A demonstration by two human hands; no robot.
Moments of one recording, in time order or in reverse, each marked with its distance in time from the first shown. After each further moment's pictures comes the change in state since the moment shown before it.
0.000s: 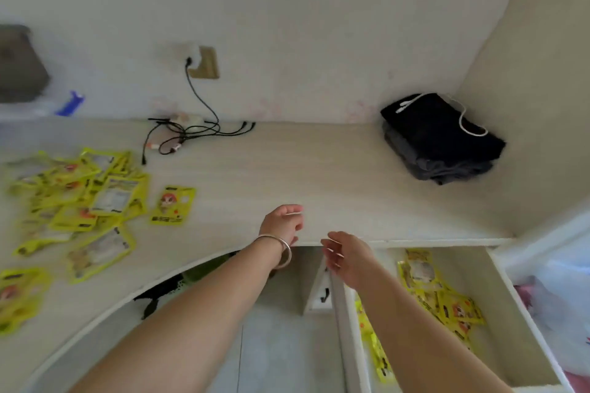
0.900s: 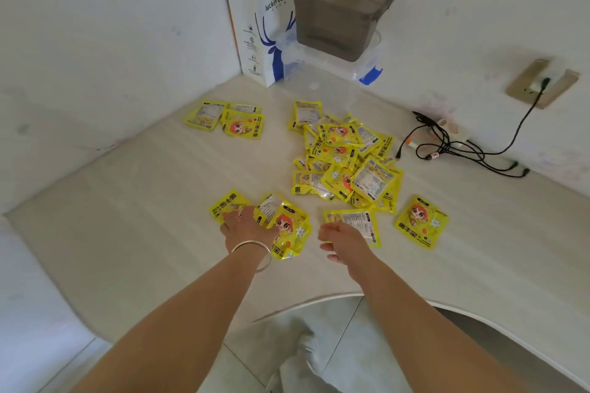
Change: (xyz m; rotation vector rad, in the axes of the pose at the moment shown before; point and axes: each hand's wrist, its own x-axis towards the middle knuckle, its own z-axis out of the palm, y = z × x) left_hand -0.038 -0.136 -0.482 0.420 0.872 -0.399; right_hand -0.041 0.201 0.419 -0.963 -0.537 -0.133
